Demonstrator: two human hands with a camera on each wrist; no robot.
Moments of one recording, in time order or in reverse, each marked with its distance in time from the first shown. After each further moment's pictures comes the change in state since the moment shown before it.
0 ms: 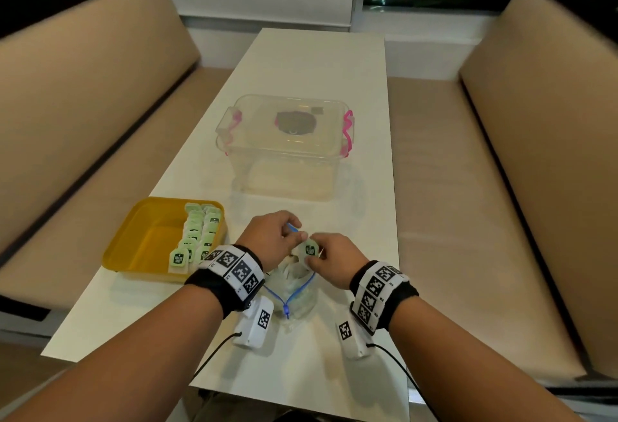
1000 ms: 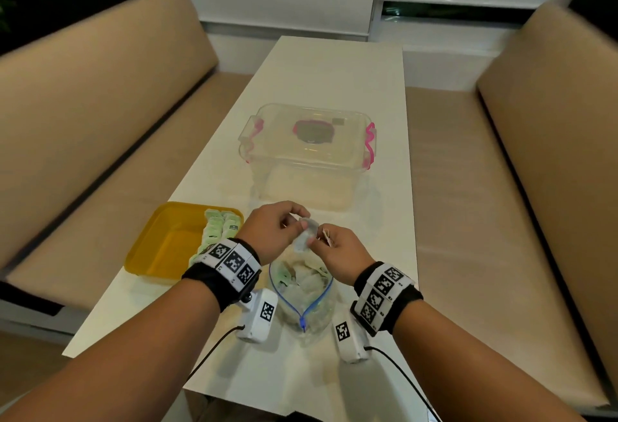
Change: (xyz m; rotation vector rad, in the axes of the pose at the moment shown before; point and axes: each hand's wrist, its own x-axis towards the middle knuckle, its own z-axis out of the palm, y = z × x) left_hand 0.013 -0.021 -0.035 -0.226 0.044 0.072; right_hand 0.025 -0.033 0.002 0.305 0.110 0.017
